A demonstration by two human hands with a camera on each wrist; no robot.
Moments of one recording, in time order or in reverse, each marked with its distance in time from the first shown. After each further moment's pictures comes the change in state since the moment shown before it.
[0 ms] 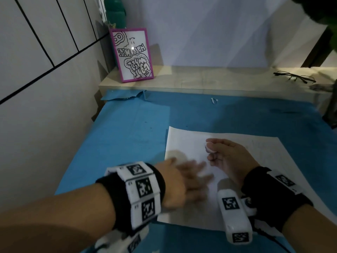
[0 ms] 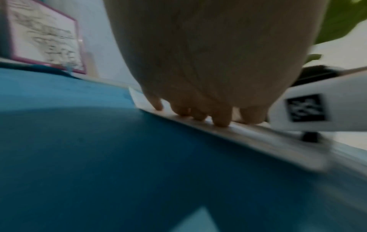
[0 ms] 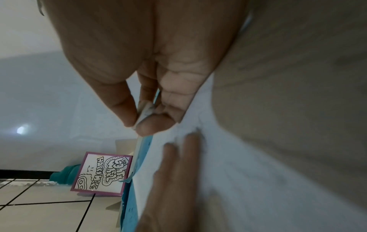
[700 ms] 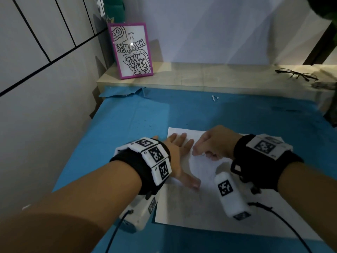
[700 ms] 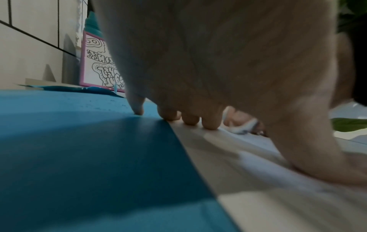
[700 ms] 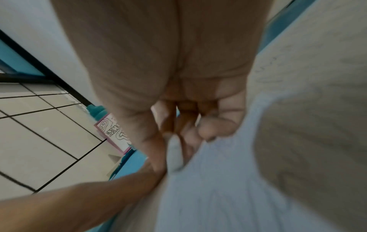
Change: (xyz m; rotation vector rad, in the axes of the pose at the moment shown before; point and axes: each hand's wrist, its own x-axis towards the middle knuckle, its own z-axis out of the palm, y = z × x) left_hand 0.031 -0.034 -0.020 -0.199 -0.002 -0.243; right_hand 0.013 -0.037 0.032 -1.070 -0.125 0.100
